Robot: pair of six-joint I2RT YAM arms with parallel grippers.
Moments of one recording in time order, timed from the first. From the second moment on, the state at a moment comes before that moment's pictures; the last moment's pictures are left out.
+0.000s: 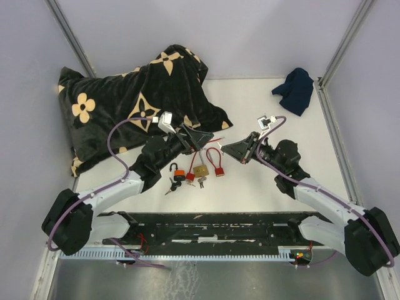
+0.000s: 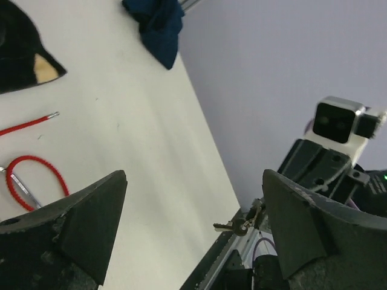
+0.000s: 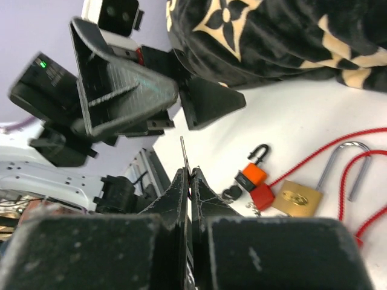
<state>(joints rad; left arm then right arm) -0.65 1.21 0.55 0.69 0.11 -0.95 0.52 1.08 0.48 0.68 -0.52 0.82</state>
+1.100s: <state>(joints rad) -0.85 2.01 1.52 -0.76 -0.08 -0.79 0.48 0.69 0.39 0.00 -0.23 0.47</state>
